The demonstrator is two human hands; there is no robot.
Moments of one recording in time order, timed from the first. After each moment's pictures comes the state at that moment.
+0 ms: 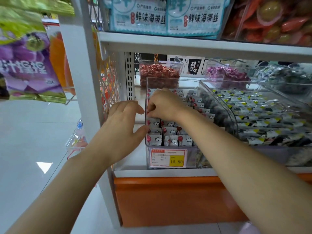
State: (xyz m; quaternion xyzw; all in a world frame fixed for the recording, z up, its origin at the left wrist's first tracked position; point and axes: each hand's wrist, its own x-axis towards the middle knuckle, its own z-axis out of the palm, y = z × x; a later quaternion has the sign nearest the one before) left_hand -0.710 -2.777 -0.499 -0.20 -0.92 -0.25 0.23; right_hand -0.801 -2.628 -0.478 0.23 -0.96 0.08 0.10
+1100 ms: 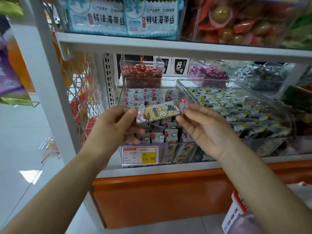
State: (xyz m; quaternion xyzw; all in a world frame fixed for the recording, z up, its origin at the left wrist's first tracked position) left_hand -0.693 -2.725 -0.494 -0.08 -0.70 -0.71 0.03; right_hand -0.681 -2.526 -0.480 -0.02 -0.48 0.88 0.03
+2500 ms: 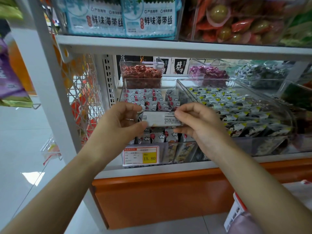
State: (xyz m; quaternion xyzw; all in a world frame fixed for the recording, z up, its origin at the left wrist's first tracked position) left_hand -0.688 -2.729 -0.488 -0.14 -0.77 -0.62 0.05; right_hand -0.684 -2.528 -0.492 0.05 -0.68 0.73 0.10
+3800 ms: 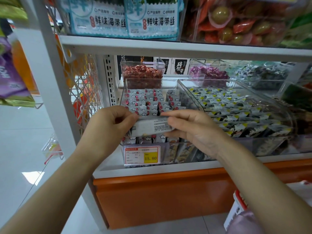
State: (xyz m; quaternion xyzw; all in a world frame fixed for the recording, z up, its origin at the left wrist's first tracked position) left_hand -0.689 -2.736 -0.481 -0.14 -0.86 -0.45 0.16; right_hand -0.696 -2.525 -0.495 0.15 -0.67 0.72 -0.05
